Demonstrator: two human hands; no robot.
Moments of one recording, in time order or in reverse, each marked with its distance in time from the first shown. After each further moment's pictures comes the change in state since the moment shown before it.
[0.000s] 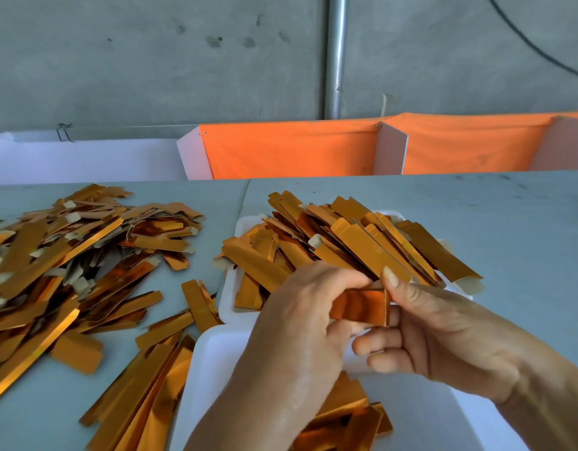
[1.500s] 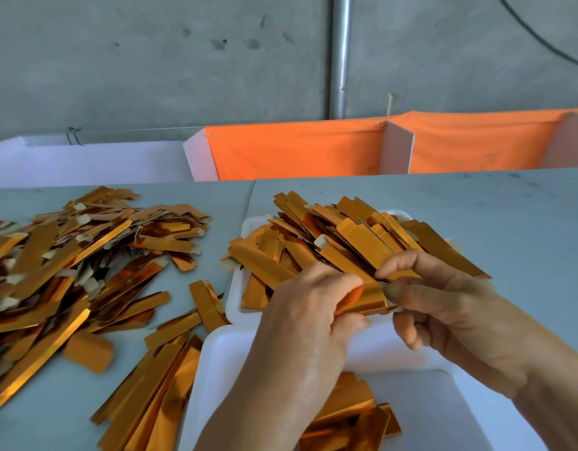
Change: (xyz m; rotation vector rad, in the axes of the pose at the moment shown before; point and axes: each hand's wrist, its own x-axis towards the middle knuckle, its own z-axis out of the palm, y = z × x) left_hand 0.003 -0.007 0.007 0.104 0.021 -0.024; right_hand -0.001 -0.005 0.008 -0.219 0.317 -0.259
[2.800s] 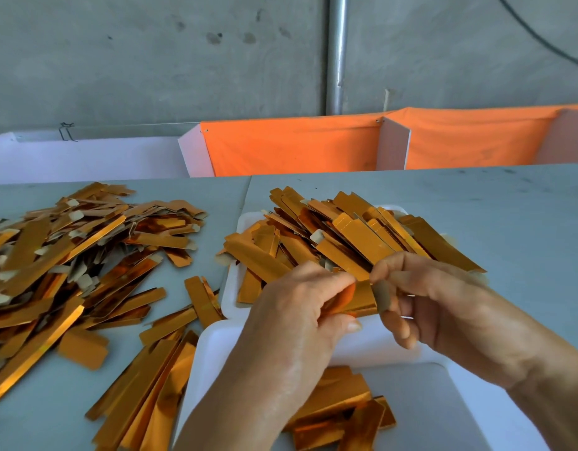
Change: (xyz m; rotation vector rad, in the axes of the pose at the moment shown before) left_hand -0.003 -0.005 -0.006 -0.038 -0.058 0.012; right_hand 0.001 0.004 -0.005 0.048 -0.164 -0.047
